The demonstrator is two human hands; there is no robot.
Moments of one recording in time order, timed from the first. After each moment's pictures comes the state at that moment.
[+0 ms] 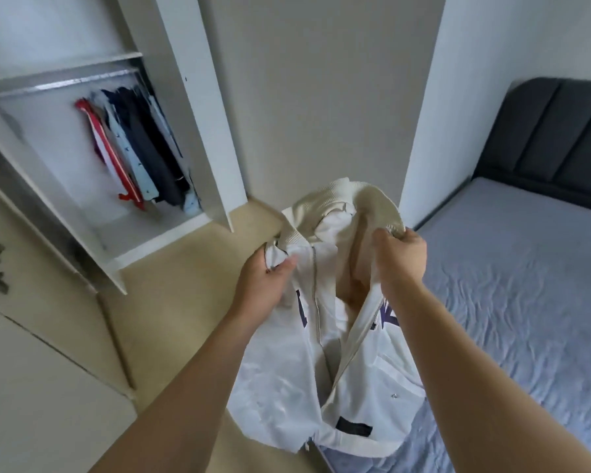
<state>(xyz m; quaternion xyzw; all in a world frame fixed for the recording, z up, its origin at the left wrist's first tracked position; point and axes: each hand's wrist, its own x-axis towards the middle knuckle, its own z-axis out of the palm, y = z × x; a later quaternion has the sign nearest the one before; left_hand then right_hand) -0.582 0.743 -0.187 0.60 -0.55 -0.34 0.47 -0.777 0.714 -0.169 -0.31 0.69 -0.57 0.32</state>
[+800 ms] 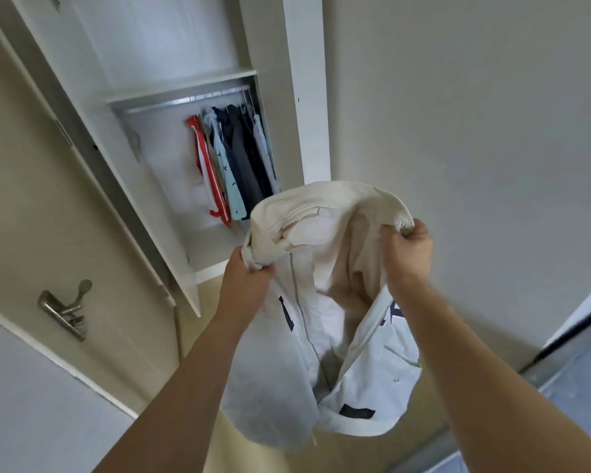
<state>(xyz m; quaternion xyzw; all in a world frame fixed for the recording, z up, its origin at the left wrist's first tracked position) -0.294 0.462 -0.167 0.69 -0.42 -0.24 0.54 -0.496 0.360 -0.161 -0.43 0.58 -0.57 0.39</state>
